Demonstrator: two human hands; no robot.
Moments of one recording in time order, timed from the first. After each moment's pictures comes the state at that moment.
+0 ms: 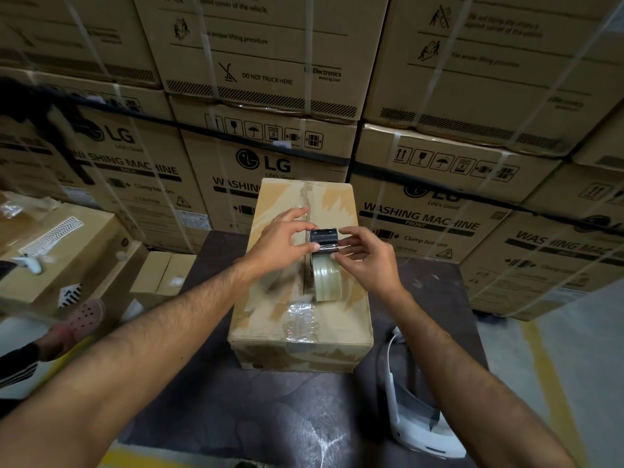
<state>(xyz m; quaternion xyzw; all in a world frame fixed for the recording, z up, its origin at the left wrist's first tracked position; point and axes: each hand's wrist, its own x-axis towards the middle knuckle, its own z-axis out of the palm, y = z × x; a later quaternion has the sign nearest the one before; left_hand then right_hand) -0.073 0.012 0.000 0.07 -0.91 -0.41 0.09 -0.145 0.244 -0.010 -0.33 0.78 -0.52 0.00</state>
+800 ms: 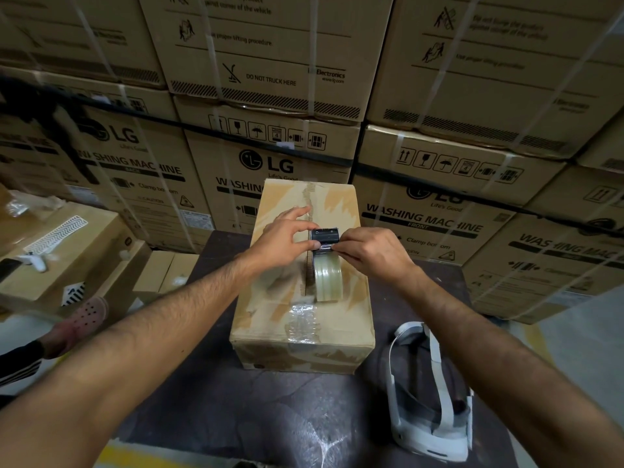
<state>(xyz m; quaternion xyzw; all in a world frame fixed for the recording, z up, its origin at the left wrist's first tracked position) -0.083 0.002 -0.005 0.06 -0.92 -0.38 0.07 -0.184 0.242 0.013 -0.62 0.73 -0.16 -0.23</state>
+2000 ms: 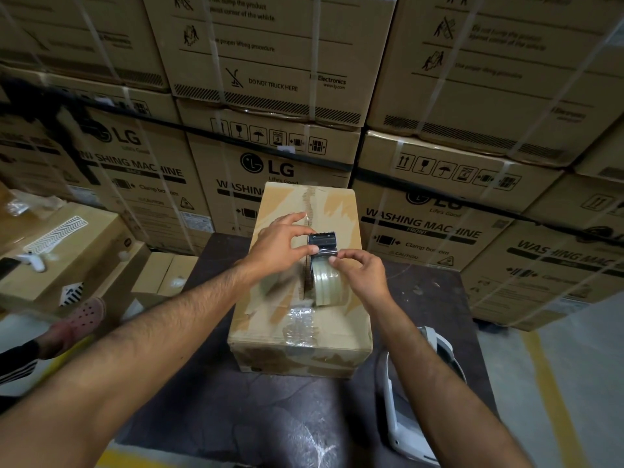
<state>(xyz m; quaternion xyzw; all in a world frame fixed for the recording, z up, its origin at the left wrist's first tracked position) -0.068 0.013 0.010 0.10 -0.93 -0.36 0.09 -0.133 0.225 -0.026 -0.08 0.78 -0.60 0.17</state>
